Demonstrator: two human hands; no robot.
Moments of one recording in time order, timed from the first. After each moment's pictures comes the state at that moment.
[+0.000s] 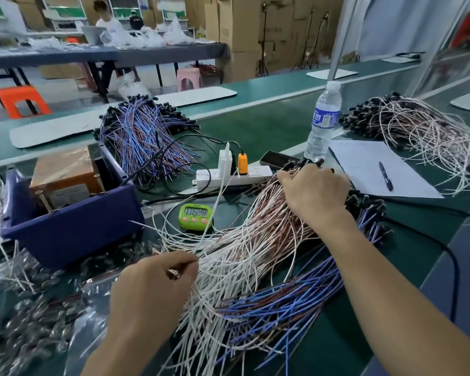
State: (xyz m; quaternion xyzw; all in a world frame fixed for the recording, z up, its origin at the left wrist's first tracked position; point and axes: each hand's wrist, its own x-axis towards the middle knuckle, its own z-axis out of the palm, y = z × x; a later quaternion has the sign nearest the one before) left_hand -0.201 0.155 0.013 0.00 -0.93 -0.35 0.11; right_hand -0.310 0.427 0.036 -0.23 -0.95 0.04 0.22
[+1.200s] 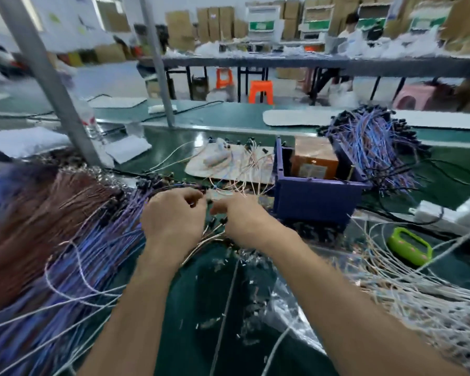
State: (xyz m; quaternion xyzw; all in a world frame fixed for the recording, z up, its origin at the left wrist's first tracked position) left_hand -0.130 -0.072 0.039 0.41 -0.85 -0.19 0.27; right_hand -0.227 0.030 0.052 0.47 -0.85 0.16 -0.15
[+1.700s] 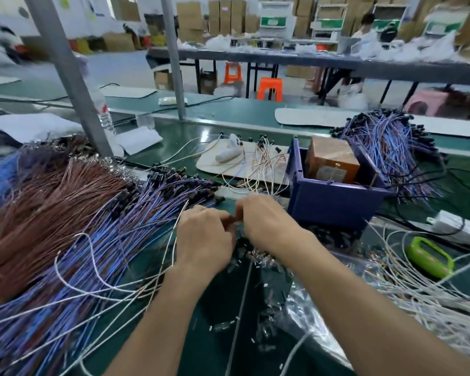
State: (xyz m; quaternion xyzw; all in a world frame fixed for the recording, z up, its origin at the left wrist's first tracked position) left_hand -0.133 -0.062 -0.006 0.30 -0.91 -0.17 0.25; right_hand -0.231 0.024 0.041 0.45 -0.88 0.12 -0.07
